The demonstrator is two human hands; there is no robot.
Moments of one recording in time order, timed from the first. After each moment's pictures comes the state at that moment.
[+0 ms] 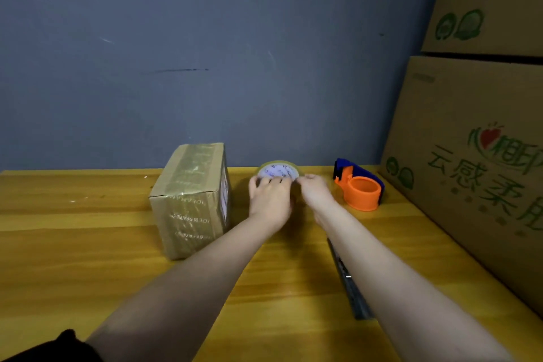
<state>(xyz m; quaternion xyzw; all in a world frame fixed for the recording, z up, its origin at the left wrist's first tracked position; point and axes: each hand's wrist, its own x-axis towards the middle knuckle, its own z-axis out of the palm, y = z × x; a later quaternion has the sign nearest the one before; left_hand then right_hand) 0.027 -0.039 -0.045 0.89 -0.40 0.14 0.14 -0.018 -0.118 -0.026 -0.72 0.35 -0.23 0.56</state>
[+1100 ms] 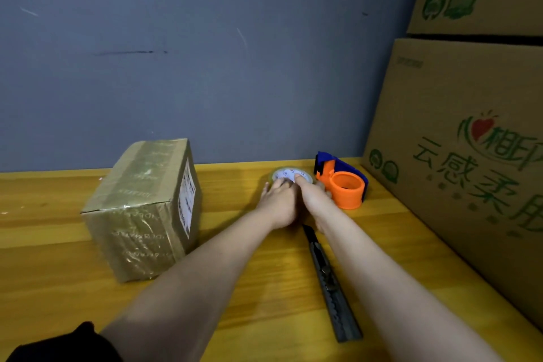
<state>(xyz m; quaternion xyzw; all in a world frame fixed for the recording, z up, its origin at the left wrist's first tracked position) 0.037 -0.113 -0.067 0.86 -0.47 -0.08 0.16 -0.007 -0.195 -0.070 -0.70 0.47 -0.17 0.51</state>
